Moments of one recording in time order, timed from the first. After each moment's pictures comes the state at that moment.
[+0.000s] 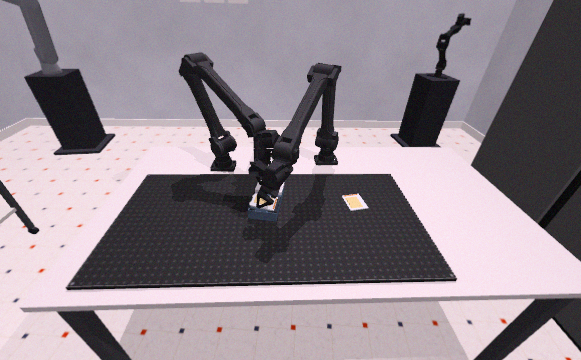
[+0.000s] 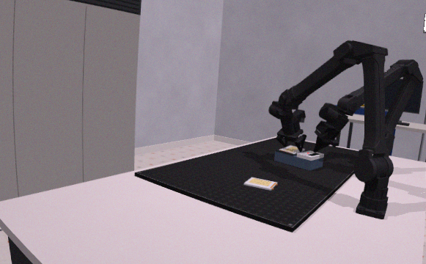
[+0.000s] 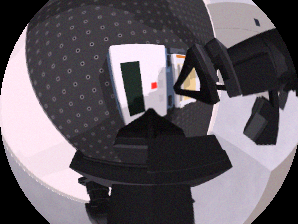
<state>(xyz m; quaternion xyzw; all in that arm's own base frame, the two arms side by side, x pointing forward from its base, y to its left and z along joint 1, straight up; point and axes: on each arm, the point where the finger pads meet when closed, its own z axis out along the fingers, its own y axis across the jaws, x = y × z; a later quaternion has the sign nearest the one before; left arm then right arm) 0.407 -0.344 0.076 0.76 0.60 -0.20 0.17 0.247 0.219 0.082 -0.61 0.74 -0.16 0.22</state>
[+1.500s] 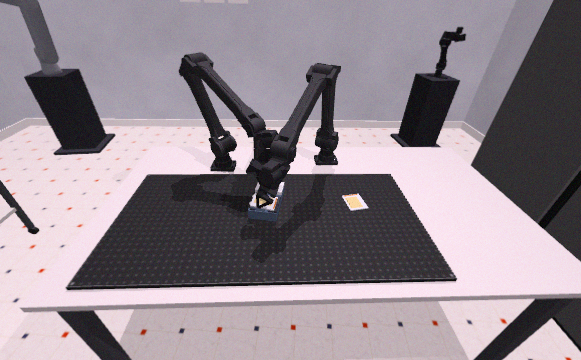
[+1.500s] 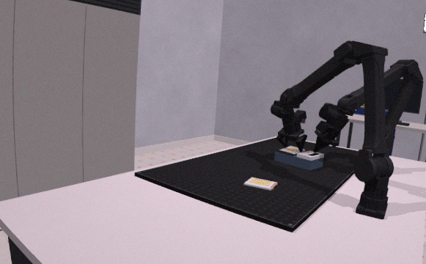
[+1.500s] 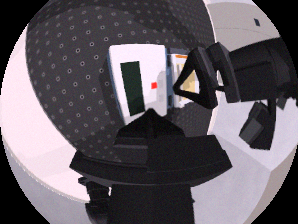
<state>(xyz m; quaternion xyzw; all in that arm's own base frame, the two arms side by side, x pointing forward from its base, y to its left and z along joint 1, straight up) 0.406 -0.344 0.075 0.76 0.61 -0.18 0.14 0.247 0.219 0.082 -0.61 0.74 -0.16 0.22</state>
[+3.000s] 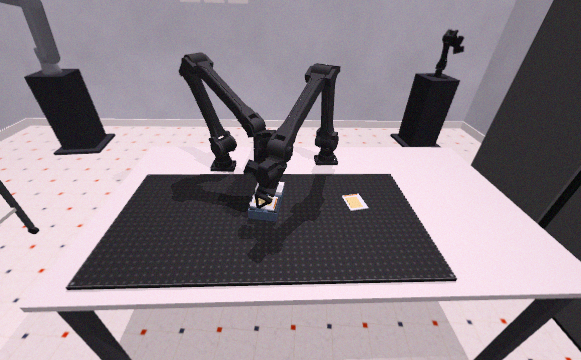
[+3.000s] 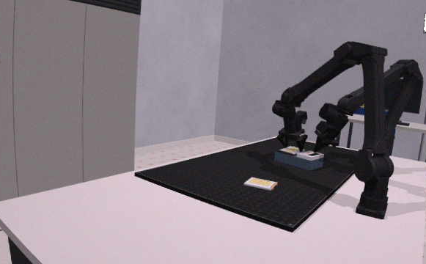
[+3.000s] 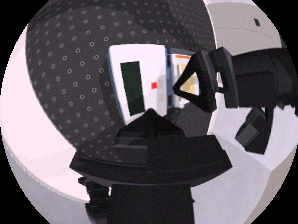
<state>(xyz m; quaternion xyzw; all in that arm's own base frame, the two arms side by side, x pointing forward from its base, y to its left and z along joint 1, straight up) 0.406 -0.344 0.074 0.77 0.61 -0.15 0.12 0.247 0.219 0.082 -0.61 0.74 -0.16 0.22</state>
